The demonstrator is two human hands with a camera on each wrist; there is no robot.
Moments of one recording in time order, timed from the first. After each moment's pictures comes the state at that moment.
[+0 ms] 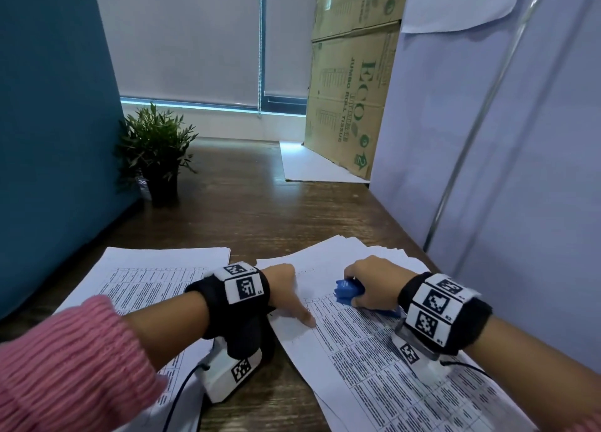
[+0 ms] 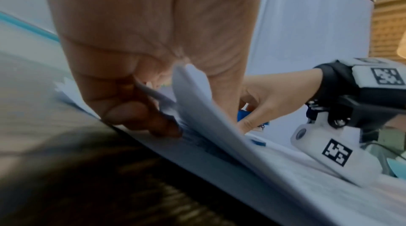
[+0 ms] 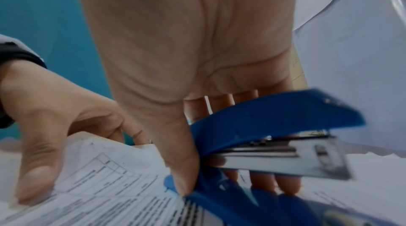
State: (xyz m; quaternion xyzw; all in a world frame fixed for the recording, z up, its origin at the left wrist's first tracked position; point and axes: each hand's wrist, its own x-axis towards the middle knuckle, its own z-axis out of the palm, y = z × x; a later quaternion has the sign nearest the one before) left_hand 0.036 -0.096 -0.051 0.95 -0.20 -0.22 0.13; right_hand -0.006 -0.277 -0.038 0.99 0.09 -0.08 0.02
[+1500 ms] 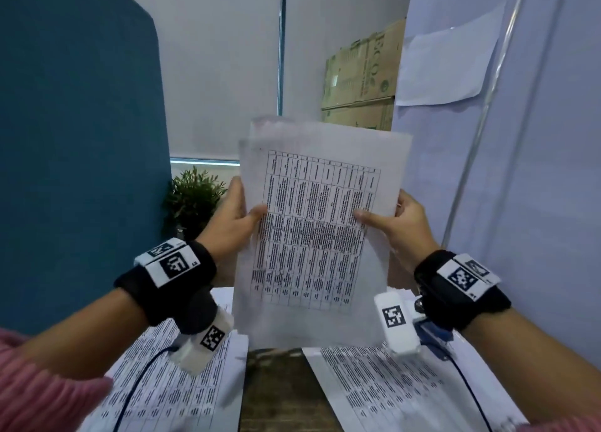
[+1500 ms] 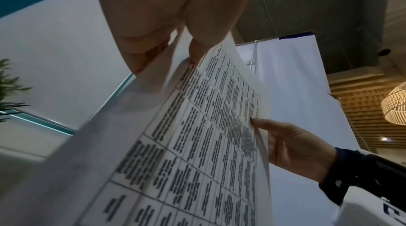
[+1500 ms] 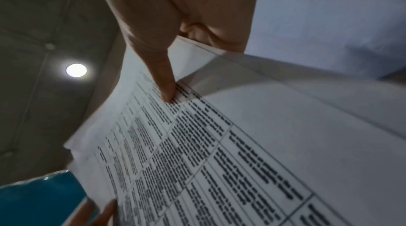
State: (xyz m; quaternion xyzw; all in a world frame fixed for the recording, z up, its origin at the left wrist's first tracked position) left_hand -0.009 0.000 0.078 0.75 -0.27 0.14 0.59; right_hand -0.041 -0.246 0.075 0.68 0.13 0.28 -0.67
